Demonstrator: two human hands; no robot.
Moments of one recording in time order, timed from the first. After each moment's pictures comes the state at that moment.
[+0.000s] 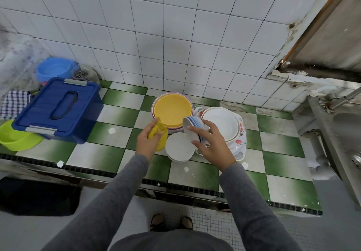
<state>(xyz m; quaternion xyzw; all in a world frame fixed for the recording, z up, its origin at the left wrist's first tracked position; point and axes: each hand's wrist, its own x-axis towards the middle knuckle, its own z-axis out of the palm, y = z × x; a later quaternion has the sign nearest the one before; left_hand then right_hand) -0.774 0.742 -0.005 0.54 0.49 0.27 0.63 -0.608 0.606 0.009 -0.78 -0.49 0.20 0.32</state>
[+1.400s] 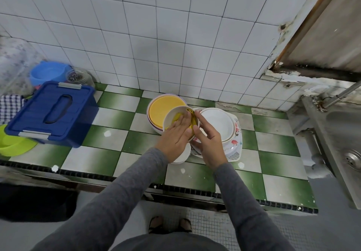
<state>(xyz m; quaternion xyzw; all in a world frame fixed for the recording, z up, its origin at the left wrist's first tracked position) -0.724 0.717 0.023 0.89 0.21 0.07 0.40 -0.628 0.615 0.031 -0.57 -0.23 0.39 0.69</state>
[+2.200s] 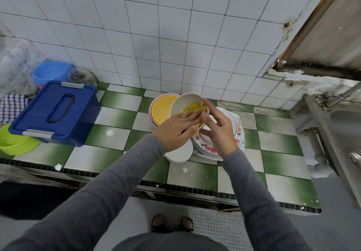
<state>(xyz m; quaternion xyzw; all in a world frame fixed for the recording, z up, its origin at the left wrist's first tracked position) -0.722 0.742 0.054 0.95 0.11 0.03 0.28 -0.606 0.619 0.065 -0.57 -0.25 0.37 0.69</state>
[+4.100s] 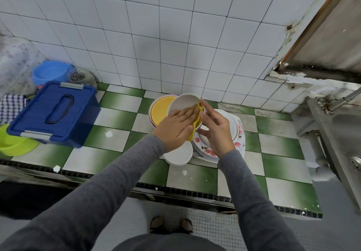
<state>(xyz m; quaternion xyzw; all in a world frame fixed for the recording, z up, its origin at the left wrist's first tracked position) -0.714 0.755 0.044 0.98 0.12 0.04 0.17 -0.599 0.636 0.054 -0.57 -0.22 0.38 0.69</state>
